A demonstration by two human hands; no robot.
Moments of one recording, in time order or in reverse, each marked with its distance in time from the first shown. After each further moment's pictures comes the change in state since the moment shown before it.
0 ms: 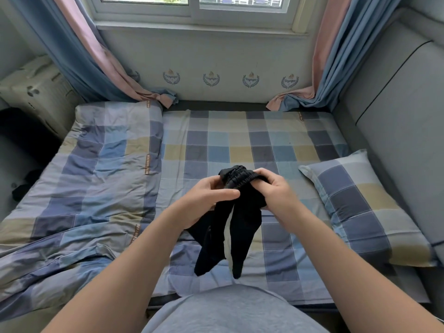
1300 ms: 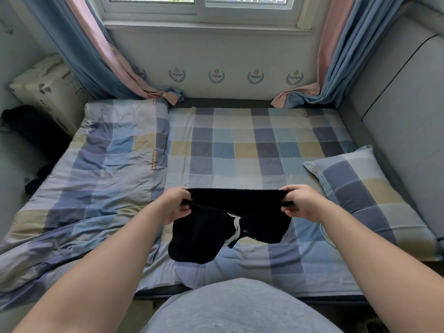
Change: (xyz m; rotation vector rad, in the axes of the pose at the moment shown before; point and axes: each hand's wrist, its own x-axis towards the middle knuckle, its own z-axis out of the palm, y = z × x) left_hand -0.002 -0.076 -0.079 -0.221 0.521 -0.399; right_hand 0.014 0.072 -0.076 -0.120 0.180 0.554
